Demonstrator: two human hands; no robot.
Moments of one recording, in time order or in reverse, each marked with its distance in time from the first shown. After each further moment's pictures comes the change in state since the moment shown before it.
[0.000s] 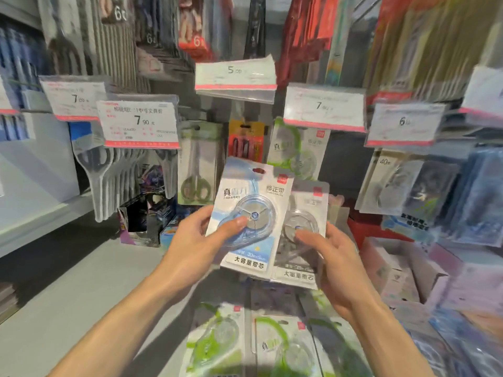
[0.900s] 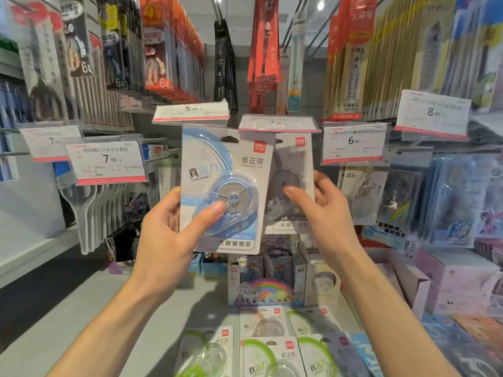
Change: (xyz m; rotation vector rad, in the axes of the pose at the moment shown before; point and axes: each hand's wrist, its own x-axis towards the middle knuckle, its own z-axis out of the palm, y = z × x) left_hand 0.000 0.058 0.027 -0.091 0.050 0.394; right_hand 0.045 -0.071 -0.007 -0.256 0.098 -0.363
